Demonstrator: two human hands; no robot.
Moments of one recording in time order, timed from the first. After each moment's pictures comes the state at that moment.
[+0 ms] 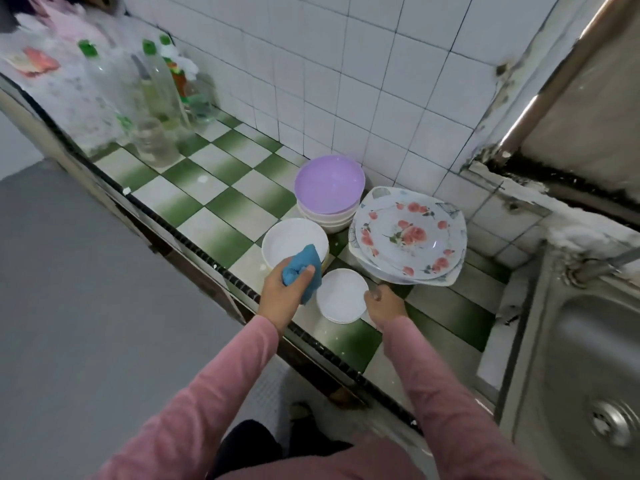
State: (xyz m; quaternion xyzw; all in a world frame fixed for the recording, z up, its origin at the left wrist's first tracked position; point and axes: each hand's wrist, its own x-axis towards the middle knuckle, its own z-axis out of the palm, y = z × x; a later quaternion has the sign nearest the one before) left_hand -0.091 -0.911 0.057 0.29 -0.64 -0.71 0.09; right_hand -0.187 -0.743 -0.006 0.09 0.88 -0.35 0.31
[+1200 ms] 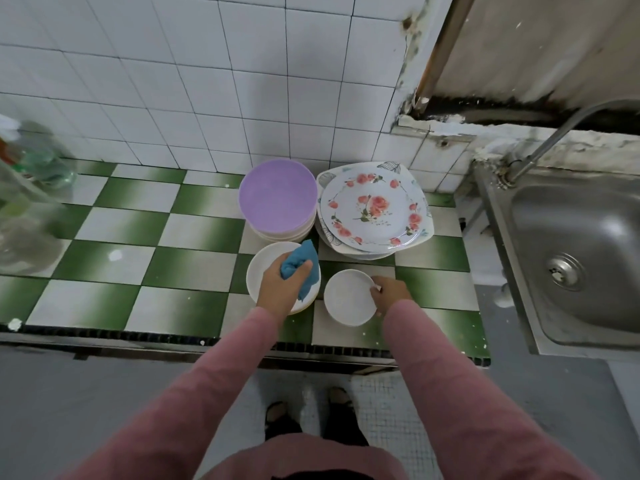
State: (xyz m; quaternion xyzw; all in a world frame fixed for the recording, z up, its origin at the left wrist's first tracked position) left_hand -0.185 -1.006 0.045 0.16 -0.71 -0.67 -0.15; right_hand -0.178 -0.785 -0.031 0.24 0.88 -0.34 0.21
